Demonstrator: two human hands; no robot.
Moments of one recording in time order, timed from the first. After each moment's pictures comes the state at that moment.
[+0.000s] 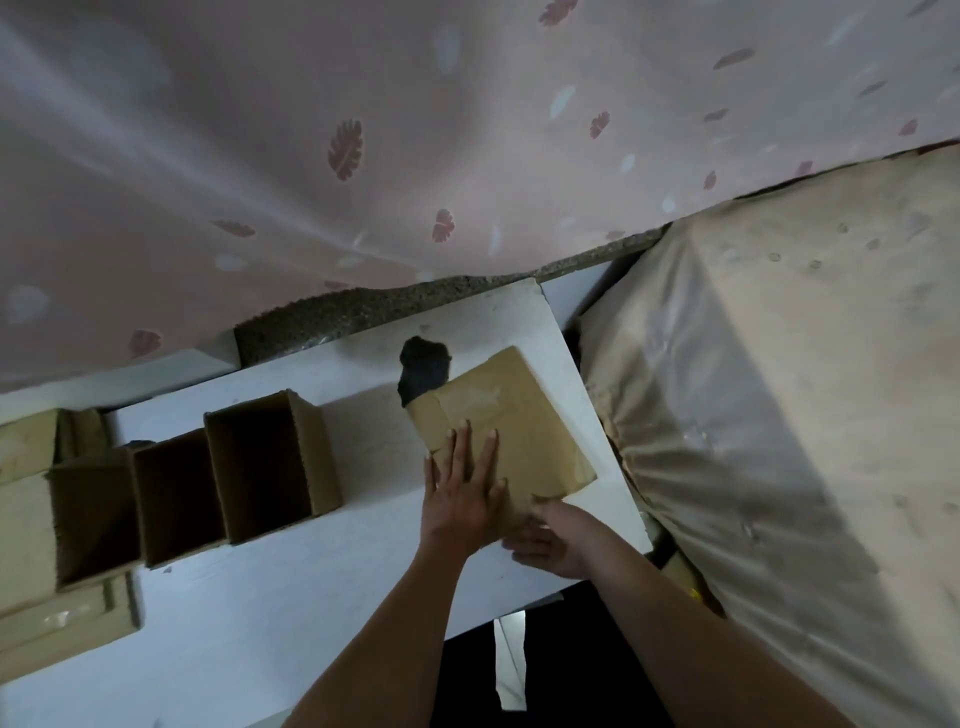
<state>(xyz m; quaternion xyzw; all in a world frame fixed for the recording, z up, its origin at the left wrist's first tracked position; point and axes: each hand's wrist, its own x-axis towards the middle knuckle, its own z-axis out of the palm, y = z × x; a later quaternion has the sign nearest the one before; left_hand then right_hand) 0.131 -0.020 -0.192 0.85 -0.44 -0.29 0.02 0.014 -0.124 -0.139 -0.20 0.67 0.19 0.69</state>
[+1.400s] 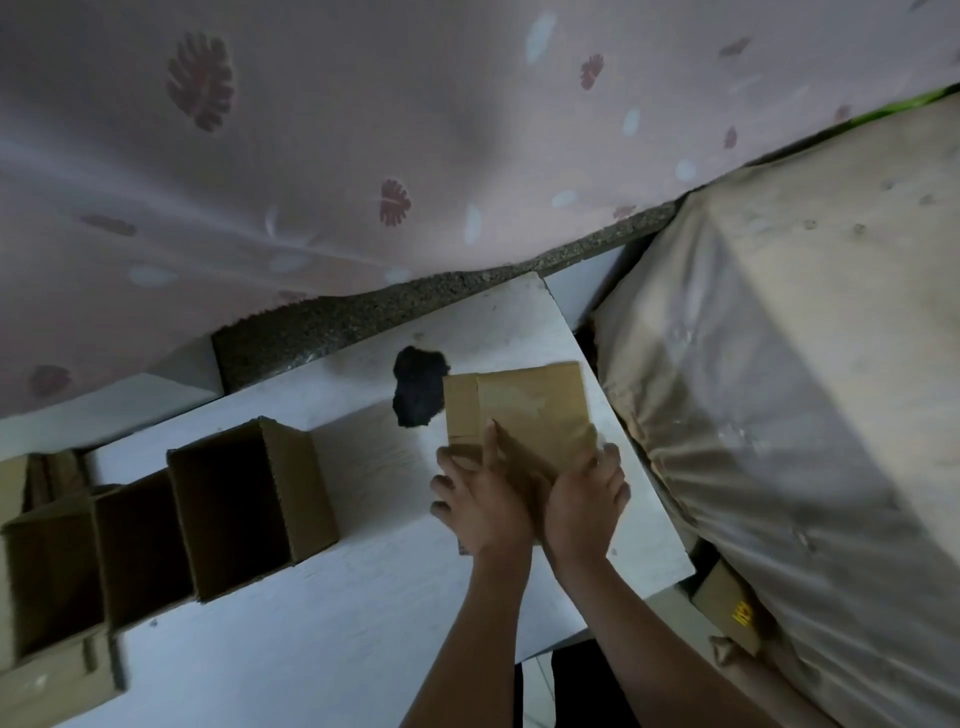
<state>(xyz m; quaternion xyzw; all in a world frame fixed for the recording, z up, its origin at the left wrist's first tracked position) 0.110 -0.081 -0.173 0.94 -0.18 -0.28 0.03 0.042 -0.124 -0.182 -0.76 0.63 0.06 0.18</state>
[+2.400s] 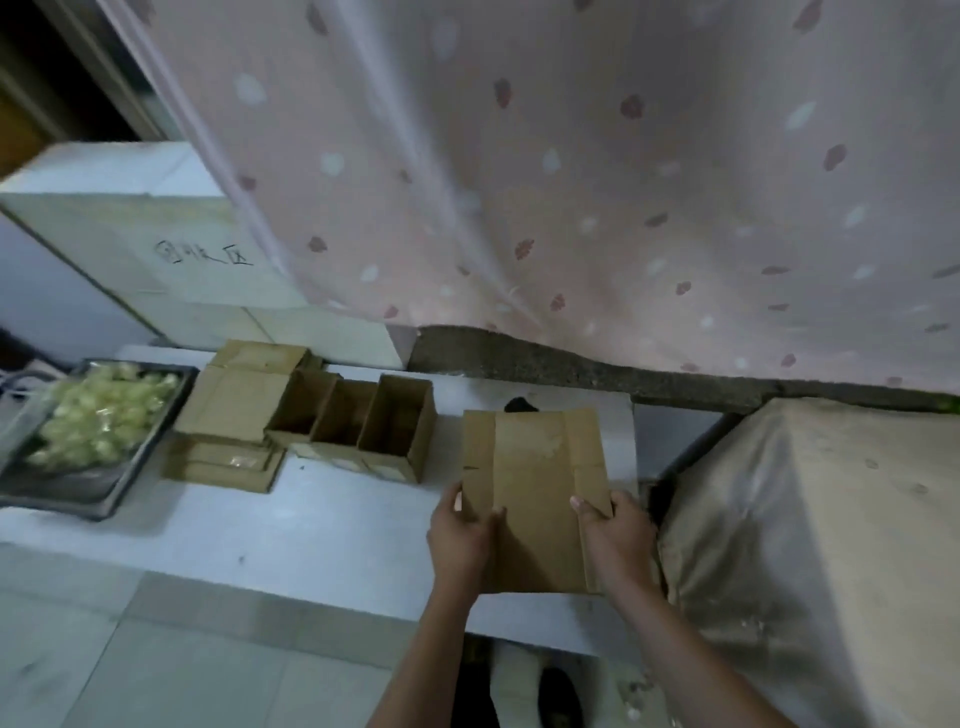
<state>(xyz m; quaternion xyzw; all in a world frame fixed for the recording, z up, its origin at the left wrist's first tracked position) 0.049 0.000 0.003 0.82 0.16 -0.18 0.52 -0.008 -0.158 -0.024 -0.73 0.44 -0.06 0.51</state>
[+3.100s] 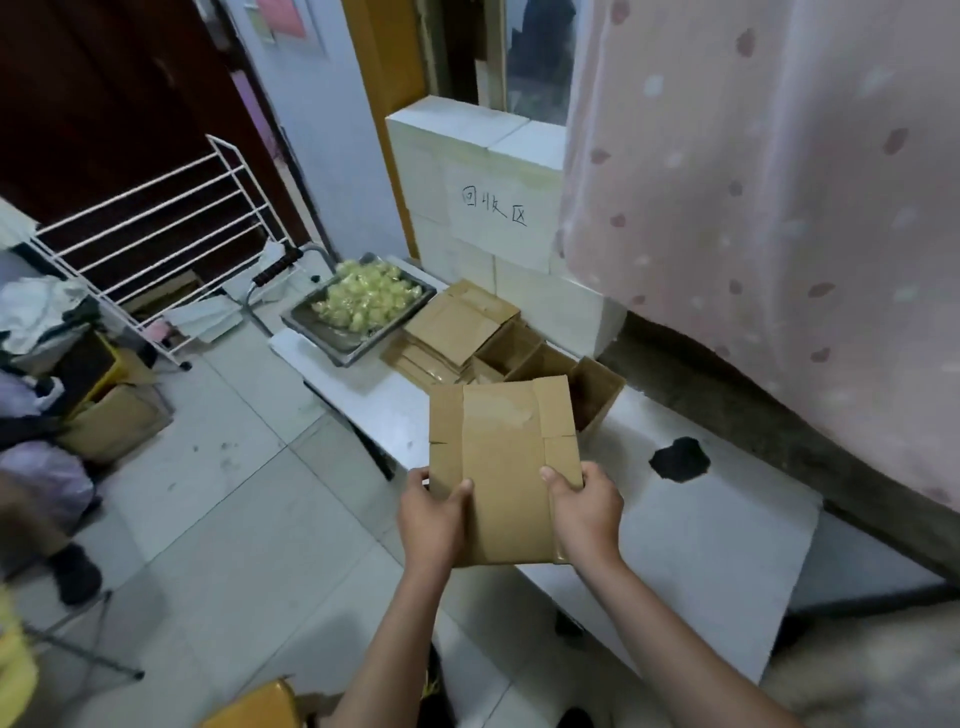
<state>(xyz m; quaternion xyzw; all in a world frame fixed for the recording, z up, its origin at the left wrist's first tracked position) -0.009 0.189 0.038 0.77 0.37 0.06 0.52 0.027 0.024 0.035 -0.80 0.17 0.05 0.57</state>
